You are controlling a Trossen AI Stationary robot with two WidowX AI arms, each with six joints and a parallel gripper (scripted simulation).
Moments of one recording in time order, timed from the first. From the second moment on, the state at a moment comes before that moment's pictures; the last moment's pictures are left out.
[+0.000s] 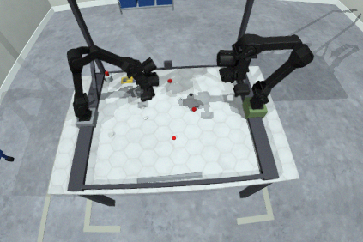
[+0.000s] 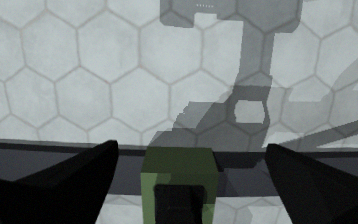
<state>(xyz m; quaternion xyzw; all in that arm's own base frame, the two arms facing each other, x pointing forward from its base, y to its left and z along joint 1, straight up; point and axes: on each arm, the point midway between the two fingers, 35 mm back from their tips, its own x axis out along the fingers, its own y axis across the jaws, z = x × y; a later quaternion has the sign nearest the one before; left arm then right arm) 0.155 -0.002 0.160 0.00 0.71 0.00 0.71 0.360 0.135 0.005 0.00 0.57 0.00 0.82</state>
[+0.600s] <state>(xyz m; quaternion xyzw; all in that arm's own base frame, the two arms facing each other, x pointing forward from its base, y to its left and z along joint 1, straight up) 0.155 -0.002 0.160 0.00 0.71 0.00 0.71 0.364 0.134 -0.008 0.00 0.61 0.00 0.79</state>
